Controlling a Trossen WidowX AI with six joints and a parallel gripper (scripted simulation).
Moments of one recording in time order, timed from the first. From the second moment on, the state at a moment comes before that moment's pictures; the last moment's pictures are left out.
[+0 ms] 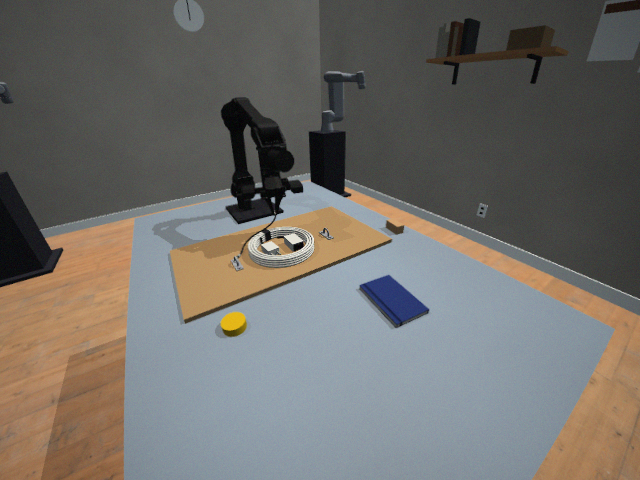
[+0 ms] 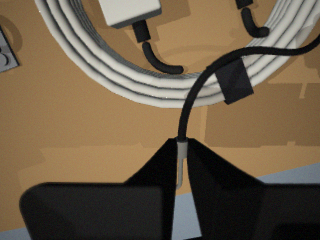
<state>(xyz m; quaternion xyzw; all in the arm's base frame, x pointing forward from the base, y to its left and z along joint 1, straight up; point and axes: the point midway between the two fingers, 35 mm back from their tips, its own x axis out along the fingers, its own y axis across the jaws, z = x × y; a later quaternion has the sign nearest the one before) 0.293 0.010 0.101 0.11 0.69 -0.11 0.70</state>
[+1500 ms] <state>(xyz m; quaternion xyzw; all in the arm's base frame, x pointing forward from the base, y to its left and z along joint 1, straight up) 0.324 0.035 0.103 0.22 0.66 -0.22 0.68</state>
